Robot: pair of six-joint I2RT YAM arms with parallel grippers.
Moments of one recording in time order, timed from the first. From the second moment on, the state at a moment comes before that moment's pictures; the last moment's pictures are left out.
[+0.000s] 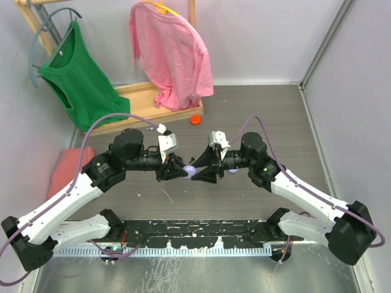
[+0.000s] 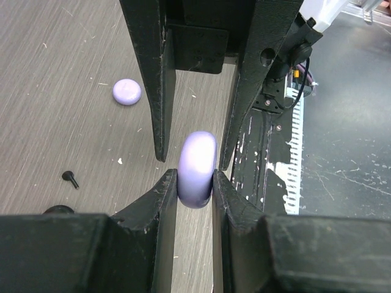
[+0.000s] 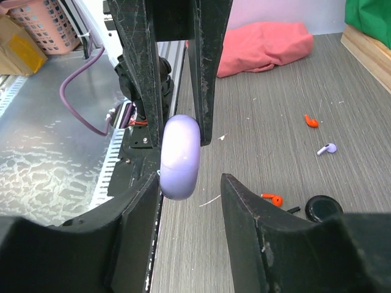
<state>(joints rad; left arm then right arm) -0.79 0.95 0.99 -0.43 0.60 0.07 0.70 1.04 0.68 0.28 -0.95 0.05</state>
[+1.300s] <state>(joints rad) -0.82 0.91 0.90 -0.35 0.50 0.06 0.71 1.01 0.67 0.25 -0.87 0.00</state>
